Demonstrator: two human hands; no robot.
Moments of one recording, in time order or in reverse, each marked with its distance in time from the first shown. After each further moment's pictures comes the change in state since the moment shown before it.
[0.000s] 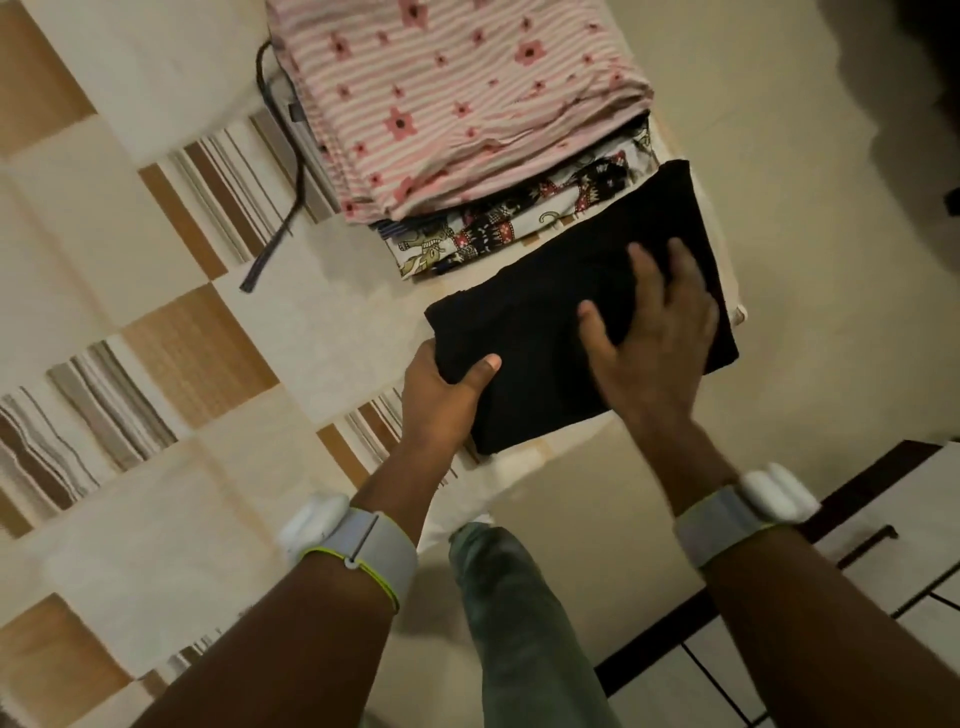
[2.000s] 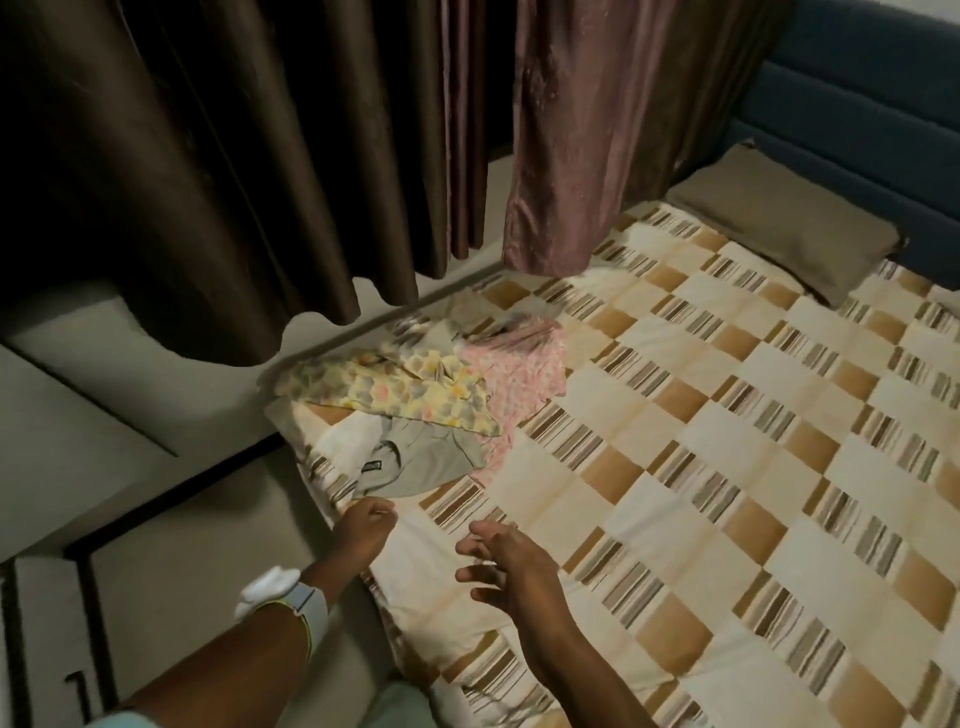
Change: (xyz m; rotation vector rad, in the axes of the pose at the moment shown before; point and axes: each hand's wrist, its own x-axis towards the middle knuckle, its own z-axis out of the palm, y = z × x) left_hand -0.390 -0.322 -0.706 -0.664 1.031 -0.351; right_hand -0.530 -0.720 -0.150 0.464 -1.606 -0.514
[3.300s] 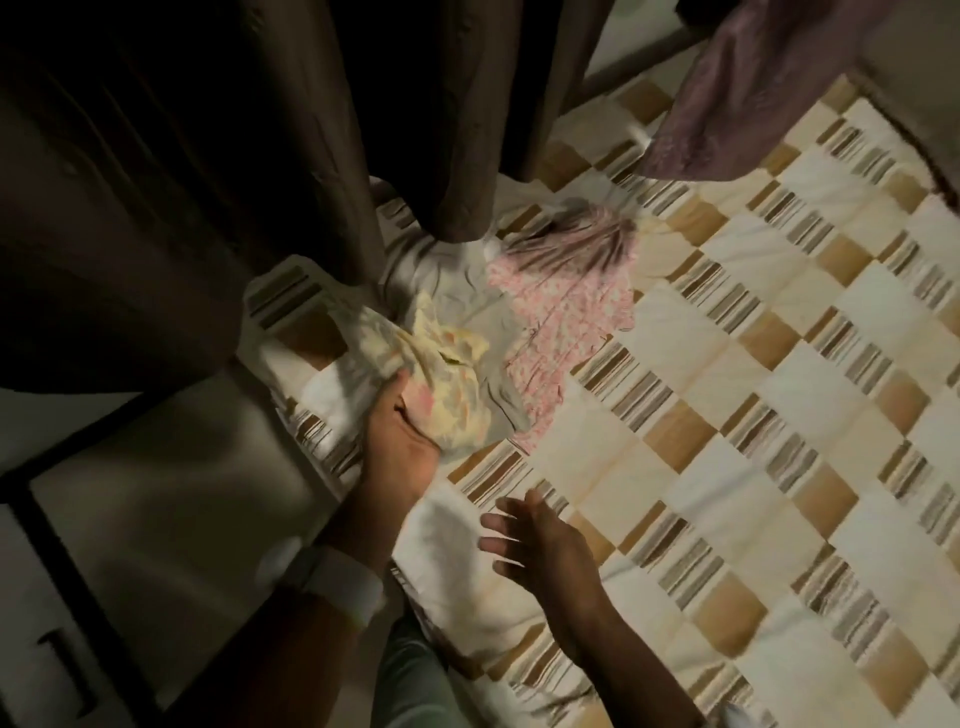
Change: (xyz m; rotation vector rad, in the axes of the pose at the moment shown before) left_hand 0.151 0.100 -0.027 -1.434 -0.219 -0.330; right_hand 0.198 0.014 0.069 0.032 0.177 0.375
